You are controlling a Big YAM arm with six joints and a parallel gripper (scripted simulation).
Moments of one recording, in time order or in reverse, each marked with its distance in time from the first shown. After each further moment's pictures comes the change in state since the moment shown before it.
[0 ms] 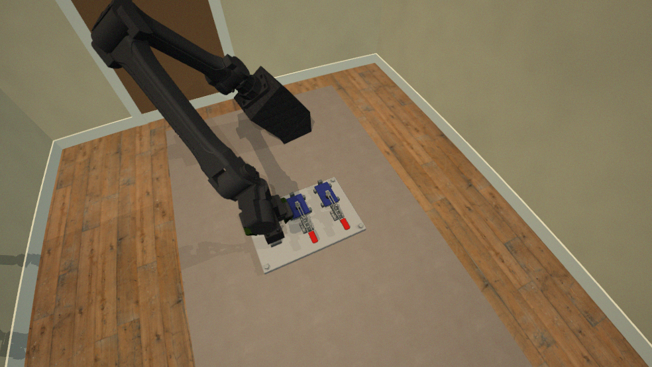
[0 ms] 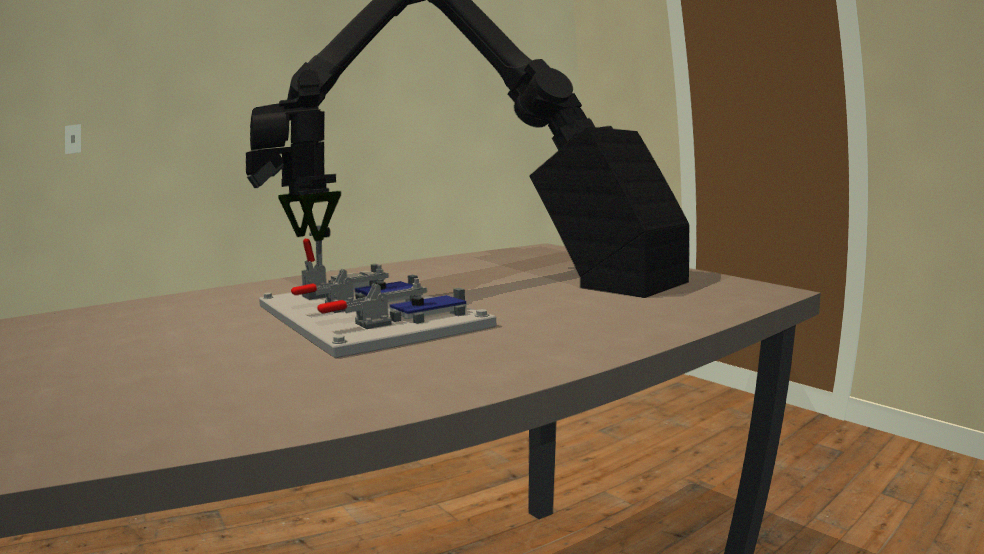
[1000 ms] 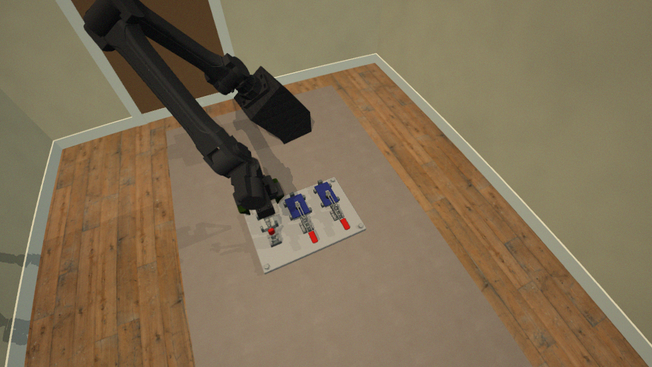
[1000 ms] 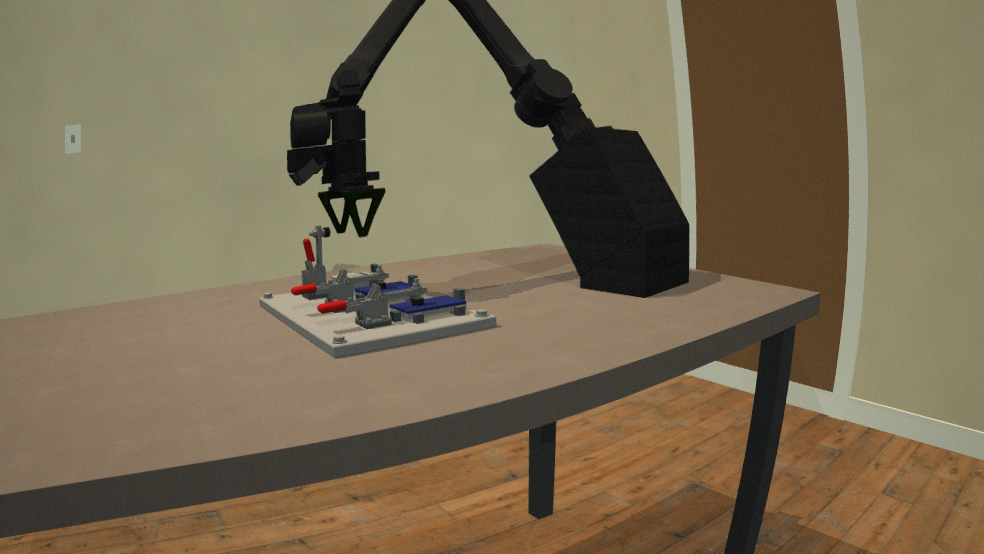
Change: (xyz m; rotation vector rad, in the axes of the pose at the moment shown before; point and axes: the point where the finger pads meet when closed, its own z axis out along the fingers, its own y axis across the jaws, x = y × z) arm 0.076 0.002 0.003 -0.002 0.012 -0.006
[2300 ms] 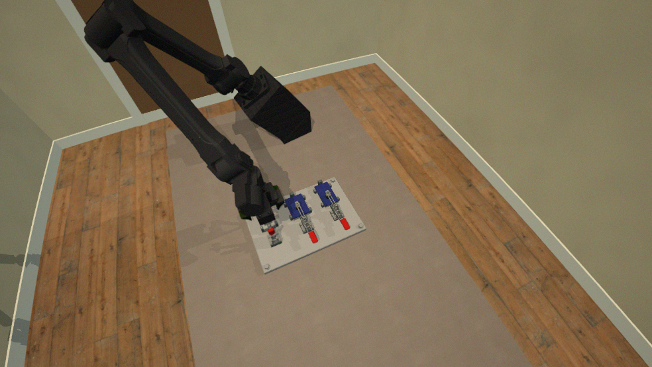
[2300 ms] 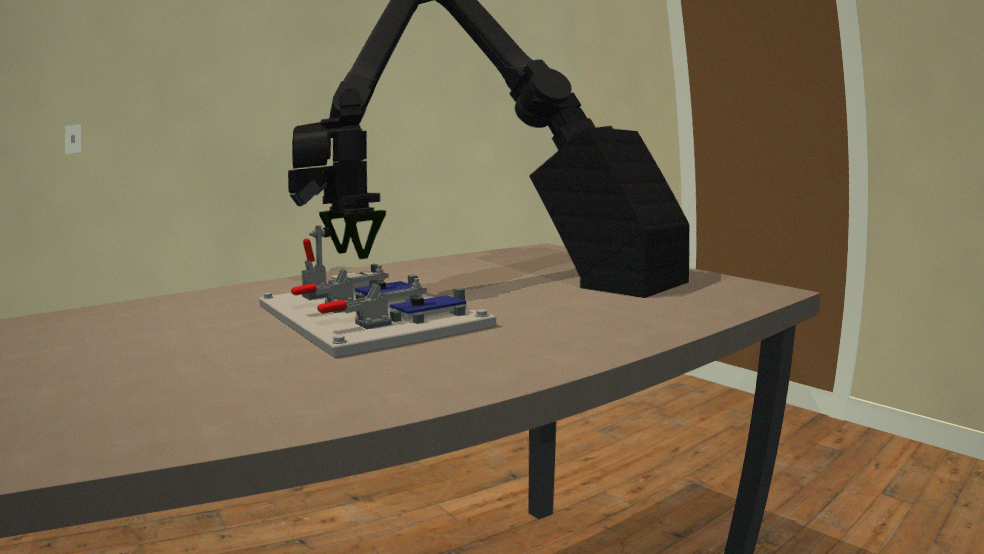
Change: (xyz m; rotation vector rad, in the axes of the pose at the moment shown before) arm 0.001 -0.003 0.034 0.001 -0.013 0.012
